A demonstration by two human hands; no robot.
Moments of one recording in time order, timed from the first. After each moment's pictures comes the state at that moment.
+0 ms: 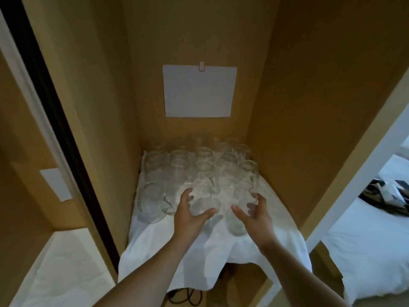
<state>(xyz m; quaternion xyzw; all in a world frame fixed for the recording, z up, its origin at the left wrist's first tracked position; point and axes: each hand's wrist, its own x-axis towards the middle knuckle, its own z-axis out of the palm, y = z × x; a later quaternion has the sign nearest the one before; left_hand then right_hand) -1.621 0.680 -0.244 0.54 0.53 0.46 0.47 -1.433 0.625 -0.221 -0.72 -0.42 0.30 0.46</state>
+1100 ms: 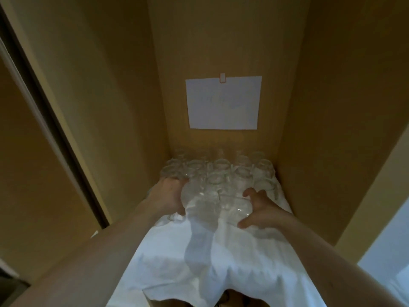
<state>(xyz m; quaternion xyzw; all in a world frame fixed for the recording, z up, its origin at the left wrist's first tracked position) -1.633 0.722 -0.132 0.74 0.68 0.01 0.01 -1.346 0.725 -0.157 -0.61 -0.72 0.32 0.09</state>
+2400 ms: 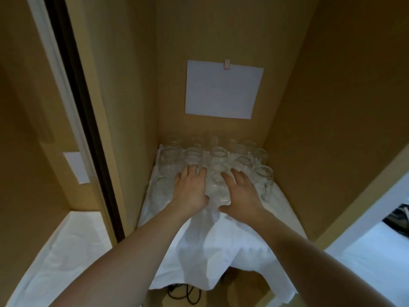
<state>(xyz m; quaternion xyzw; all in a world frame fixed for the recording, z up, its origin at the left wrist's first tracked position) -1.642 0.726 -0.175 0.79 0.60 0.16 0.04 -1.472 0.696 -0.167 -0.66 -0.75 0.01 0.07</state>
